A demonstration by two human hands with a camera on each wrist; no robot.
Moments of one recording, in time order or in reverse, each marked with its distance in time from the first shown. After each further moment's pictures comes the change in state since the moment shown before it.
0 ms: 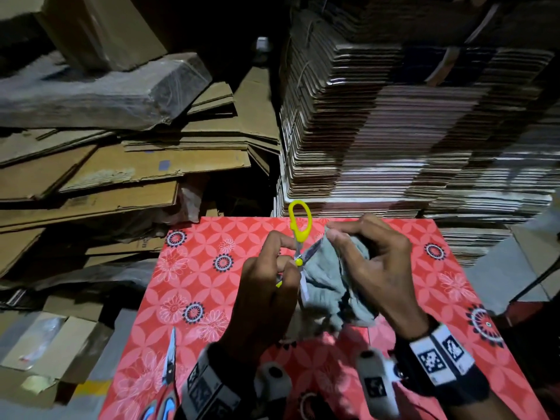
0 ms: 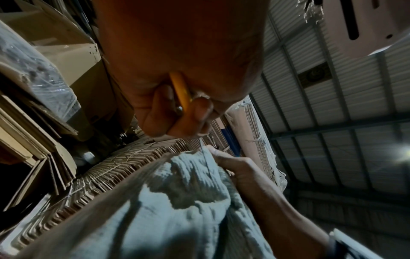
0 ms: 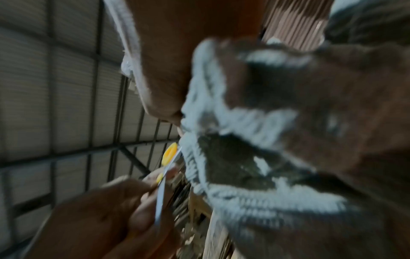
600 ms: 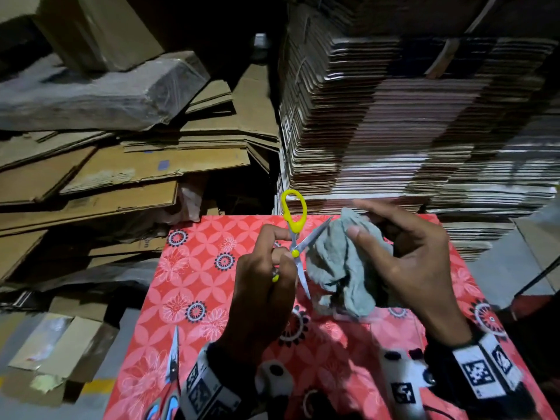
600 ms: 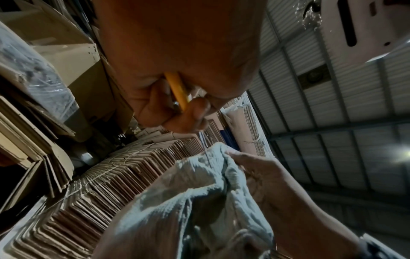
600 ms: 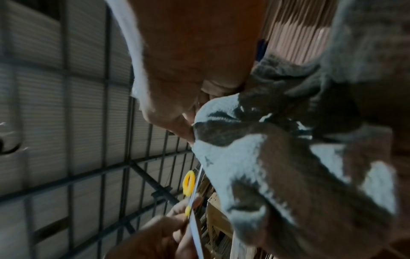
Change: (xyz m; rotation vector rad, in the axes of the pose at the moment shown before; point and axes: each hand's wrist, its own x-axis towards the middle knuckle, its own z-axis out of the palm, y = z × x) left_hand 0.003 0.000 0.000 0.002 0.067 0.050; right_hand 0.003 -0.018 -0.027 0.103 -0.006 0.027
